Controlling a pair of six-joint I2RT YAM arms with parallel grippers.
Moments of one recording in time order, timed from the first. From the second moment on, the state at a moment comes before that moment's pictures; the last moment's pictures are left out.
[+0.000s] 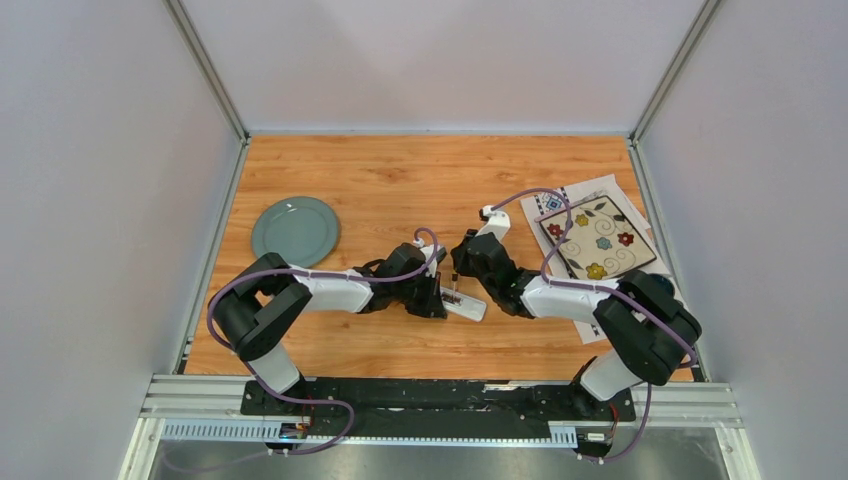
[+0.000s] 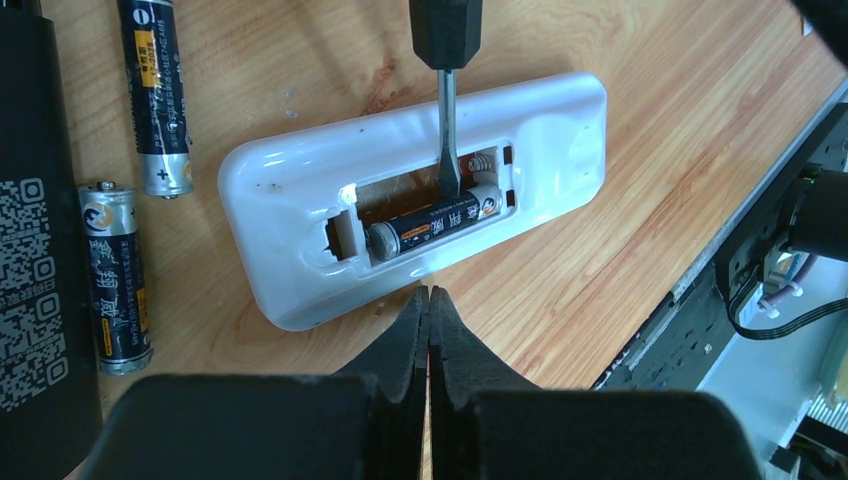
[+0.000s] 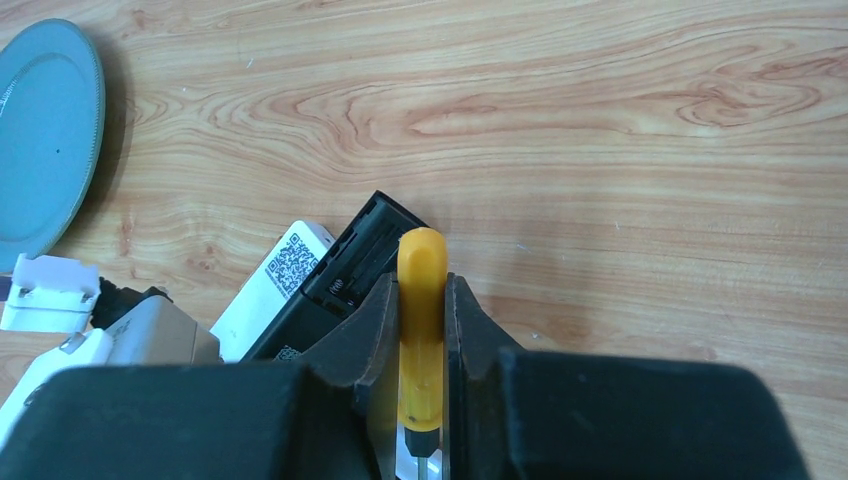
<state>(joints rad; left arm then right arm) -0.84 1.67 0.71 0.13 0.32 -0.60 0.78 1.53 0.65 0.37 0.38 0.70</state>
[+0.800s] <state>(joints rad) -0.81 1.70 0.72 0.15 0.39 -0.61 0.89 1.53 0.62 0.47 0.51 0.62</state>
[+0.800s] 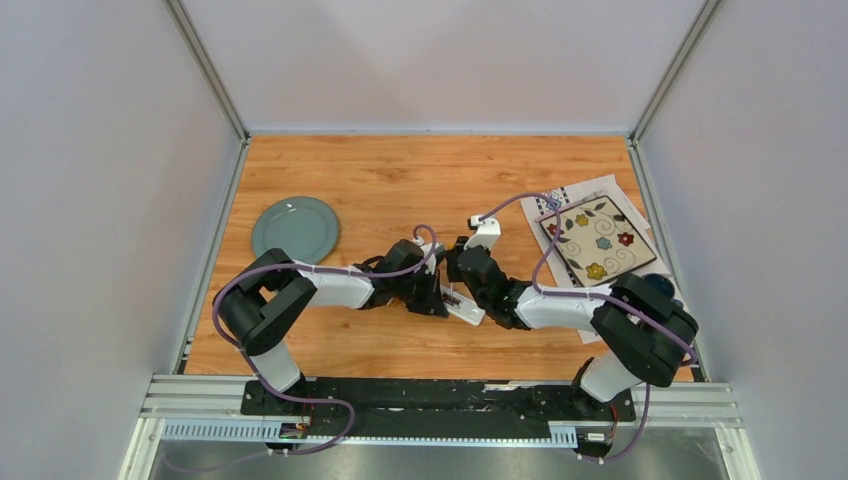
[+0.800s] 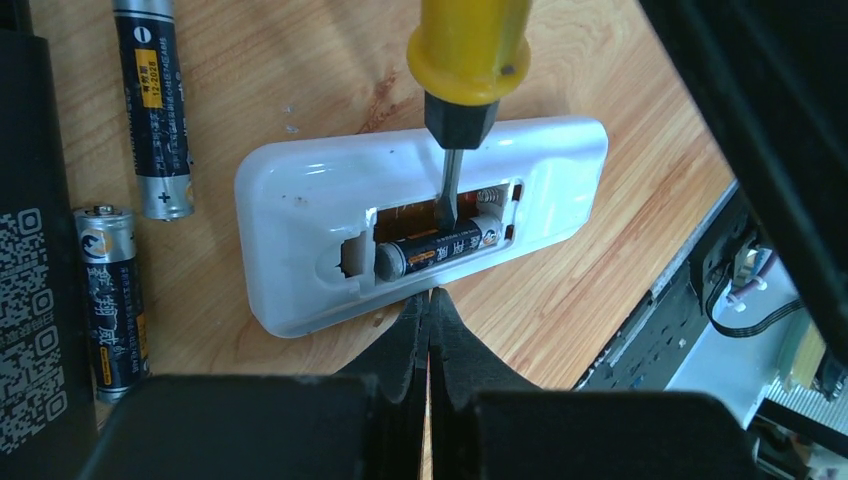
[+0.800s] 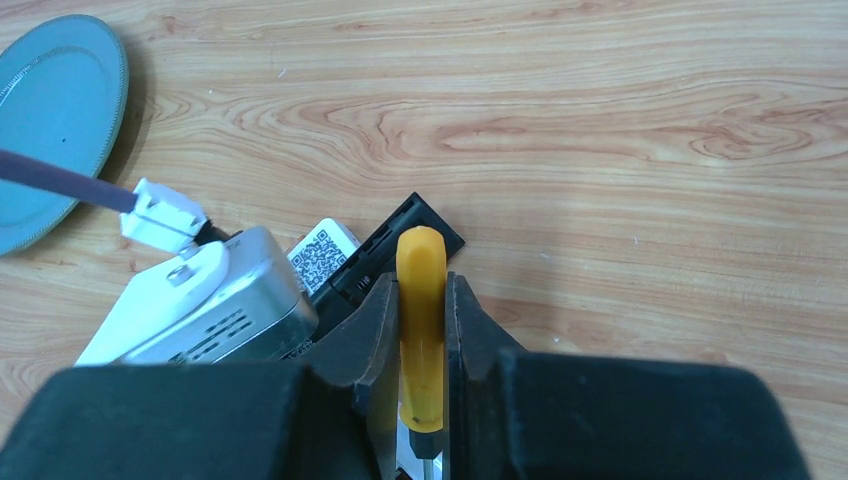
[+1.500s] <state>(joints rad) -0.77 1.74 0.71 0.22 0.50 -0.68 1.03 1.49 0.58 0.48 0.70 0.58</state>
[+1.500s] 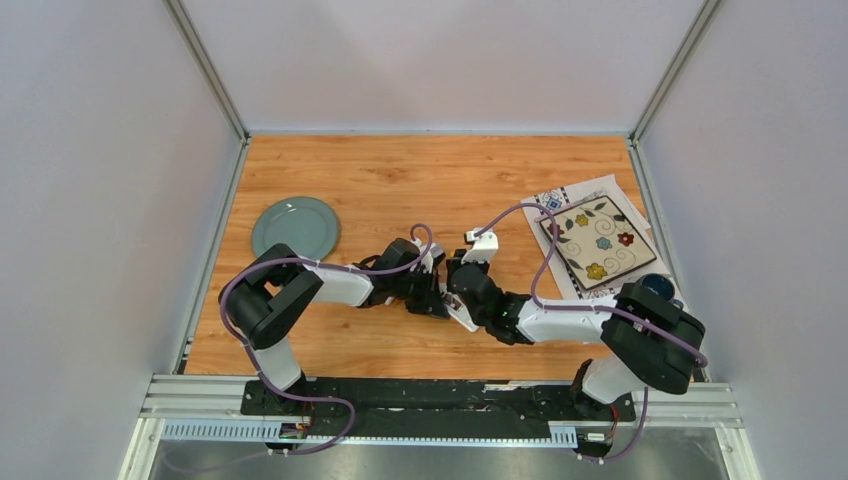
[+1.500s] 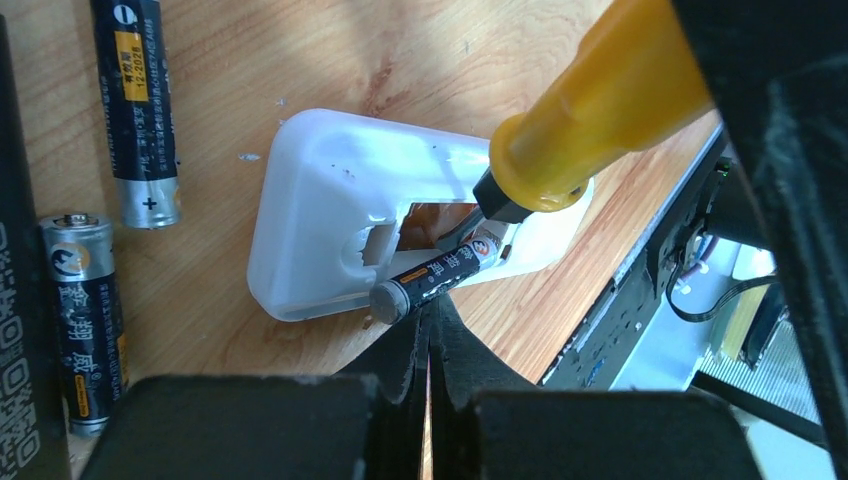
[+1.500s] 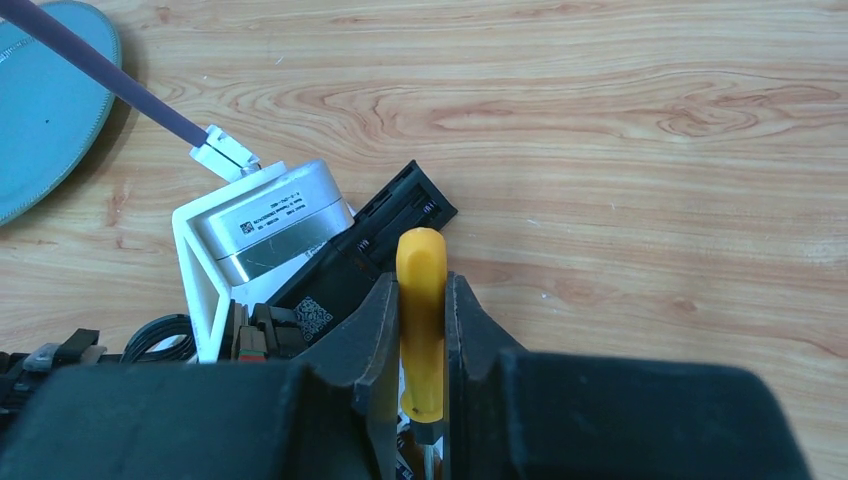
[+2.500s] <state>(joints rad) -0.77 1.51 0.72 -0.18 0.21 -0.46 1.05 1.38 0.64 0.30 0.59 0.61</state>
